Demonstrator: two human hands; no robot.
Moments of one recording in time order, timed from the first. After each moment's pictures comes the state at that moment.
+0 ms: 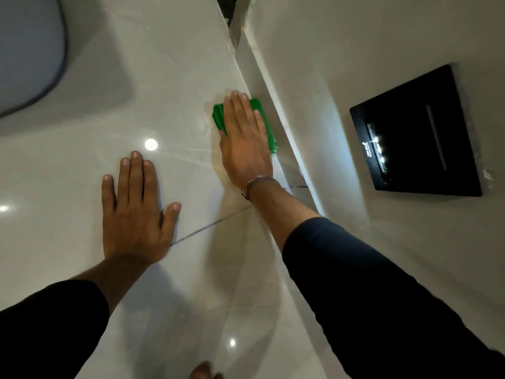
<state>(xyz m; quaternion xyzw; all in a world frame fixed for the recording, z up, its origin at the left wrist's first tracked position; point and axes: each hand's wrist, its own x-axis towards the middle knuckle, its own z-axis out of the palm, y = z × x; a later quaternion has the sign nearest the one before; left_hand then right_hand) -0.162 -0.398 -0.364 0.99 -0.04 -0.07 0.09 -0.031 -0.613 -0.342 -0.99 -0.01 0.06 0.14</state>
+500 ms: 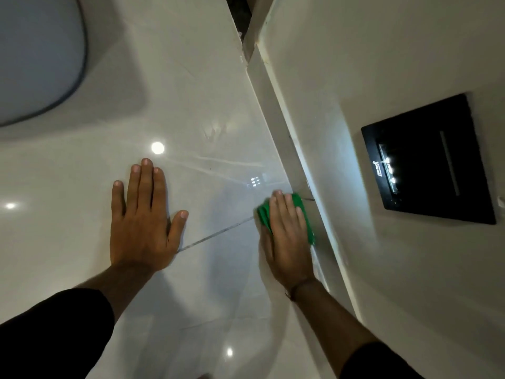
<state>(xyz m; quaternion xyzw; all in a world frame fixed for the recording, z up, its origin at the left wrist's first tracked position) -0.161 -0.397 -0.365 0.99 -0.04 -0.07 0.10 -0.193 -0.684 -0.329 -0.98 -0.03 0.14 0.15</state>
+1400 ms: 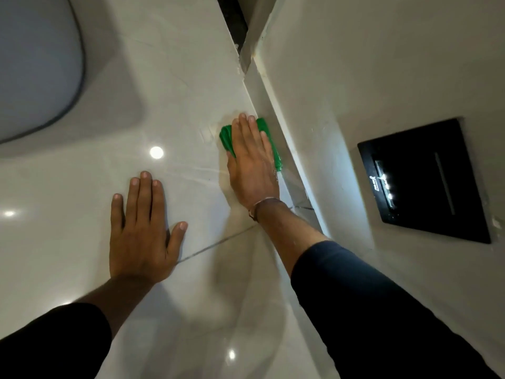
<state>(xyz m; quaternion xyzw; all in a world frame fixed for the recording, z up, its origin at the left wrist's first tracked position) -0.162 -0.398 -0.364 0.99 -0.04 -0.08 0.09 -0.030 -0.619 -0.344 -0.99 -0.03 0.07 0.15</state>
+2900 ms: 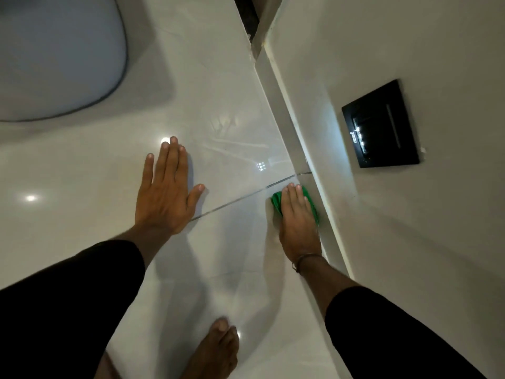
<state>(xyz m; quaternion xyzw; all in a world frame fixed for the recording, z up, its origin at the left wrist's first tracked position) -0.160 -0.380 -0.326 0.99 -0.09 -0.11 0.08 -0.226 -0.685 -0.299 -0.98 0.01 0.17 0.07</state>
